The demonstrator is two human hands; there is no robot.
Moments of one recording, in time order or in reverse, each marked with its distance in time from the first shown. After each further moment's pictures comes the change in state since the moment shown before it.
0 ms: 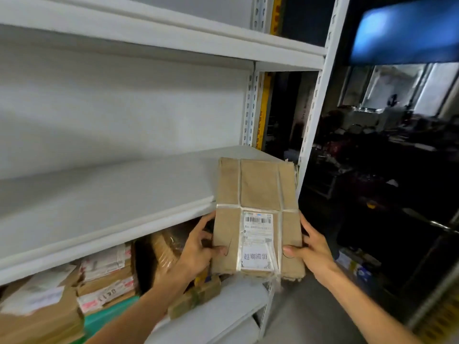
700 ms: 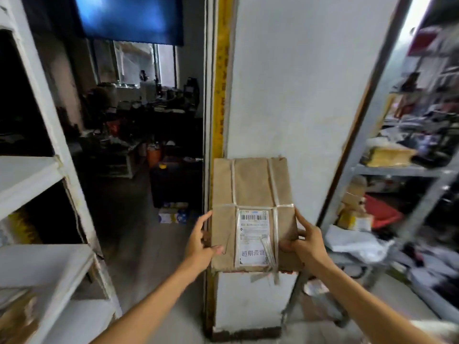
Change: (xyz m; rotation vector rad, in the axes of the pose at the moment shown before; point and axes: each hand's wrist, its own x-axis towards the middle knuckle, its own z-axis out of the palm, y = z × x) left_hand -0.125 -0.002 0.306 -0.051 -0.964 0.063; right_hand -0.358 0.016 -0.174 -0.245 1.116 0.200
